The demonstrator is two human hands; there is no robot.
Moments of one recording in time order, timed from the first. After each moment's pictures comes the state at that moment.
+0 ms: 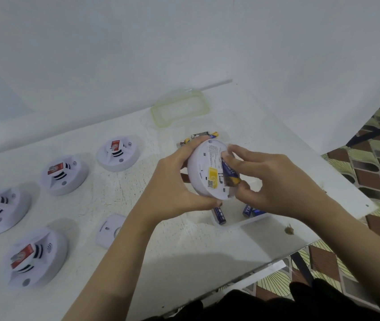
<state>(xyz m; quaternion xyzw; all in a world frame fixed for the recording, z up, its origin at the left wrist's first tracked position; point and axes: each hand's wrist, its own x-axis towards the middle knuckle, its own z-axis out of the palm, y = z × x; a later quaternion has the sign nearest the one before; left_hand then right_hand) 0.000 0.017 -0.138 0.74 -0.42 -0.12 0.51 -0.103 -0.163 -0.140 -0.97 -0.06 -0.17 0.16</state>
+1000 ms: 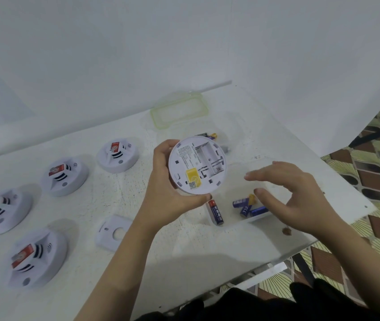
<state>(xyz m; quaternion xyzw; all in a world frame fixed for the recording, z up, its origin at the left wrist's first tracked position) -0.002 0.019 -0.166 0.71 -0.33 -0.11 0.60 -0.137 -0.188 -0.178 -0.91 0.02 -0.24 0.33</state>
